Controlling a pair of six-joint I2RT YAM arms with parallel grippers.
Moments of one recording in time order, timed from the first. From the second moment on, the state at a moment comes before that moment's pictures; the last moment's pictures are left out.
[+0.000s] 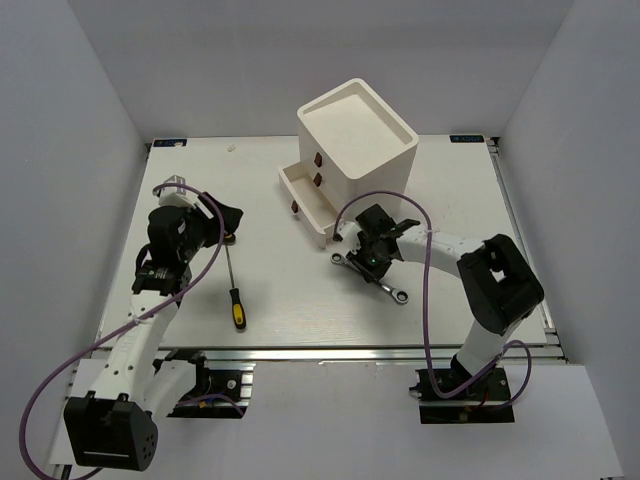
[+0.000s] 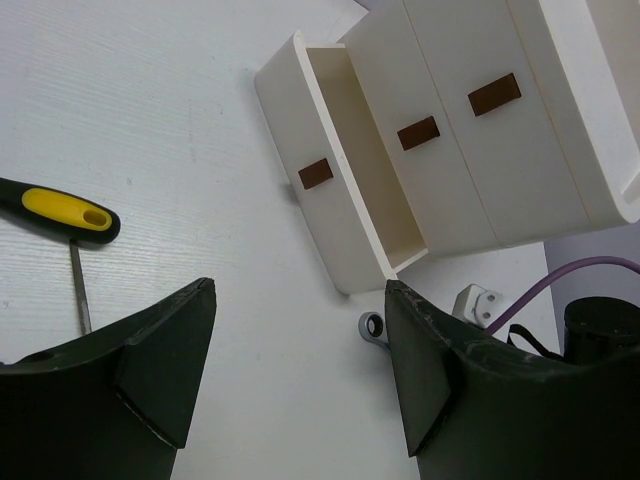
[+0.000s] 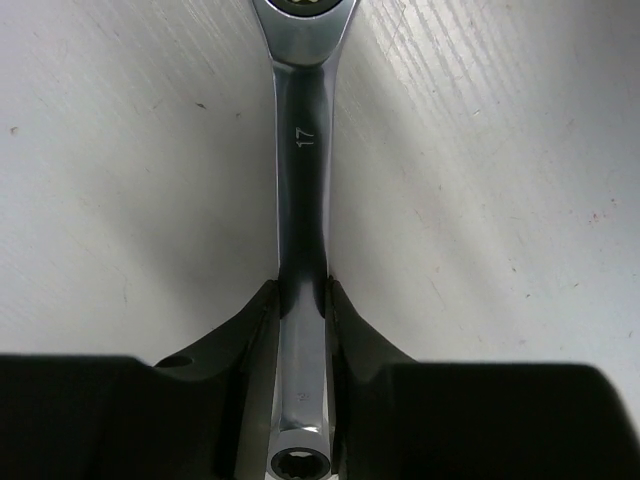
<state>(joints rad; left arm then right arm) -0.08 0.90 0.71 -0.12 0.17 -0.62 0.64 1.73 1.03 -0.51 -0.16 -0.37</state>
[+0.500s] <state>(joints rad) -0.08 0.87 0.71 -0.13 0.17 -0.62 0.64 1.63 1.00 -0.59 -0.22 -0.38</state>
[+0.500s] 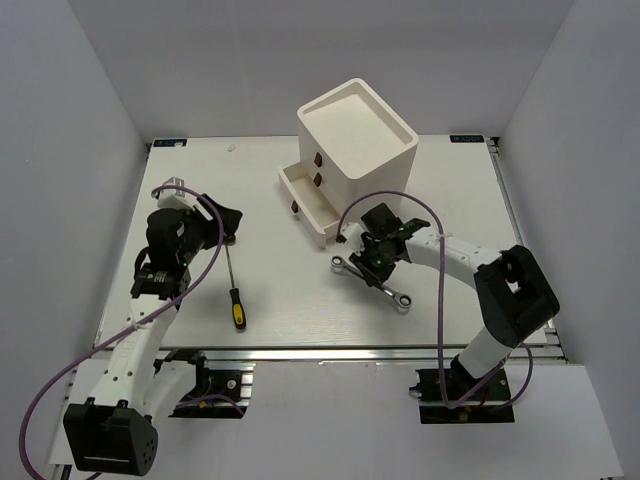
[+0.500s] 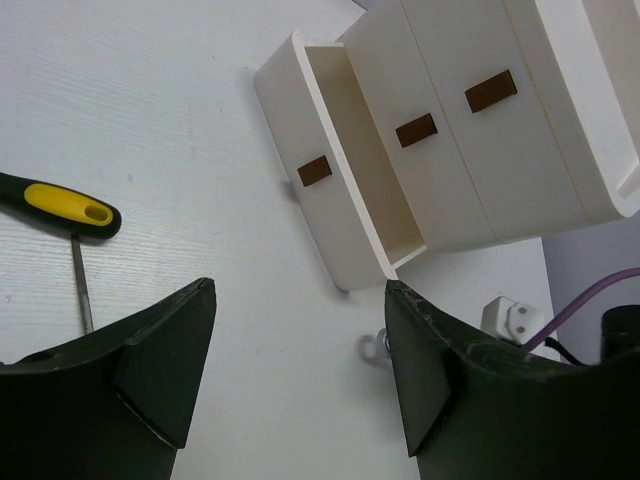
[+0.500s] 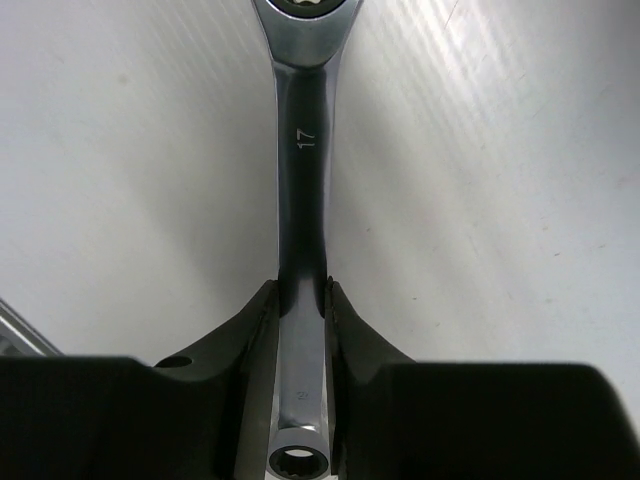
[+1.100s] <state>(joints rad) -0.08 0.85 0.69 -0.14 0.17 -0.62 0.72 1.75 1.61 -0.71 -0.26 -0.31</state>
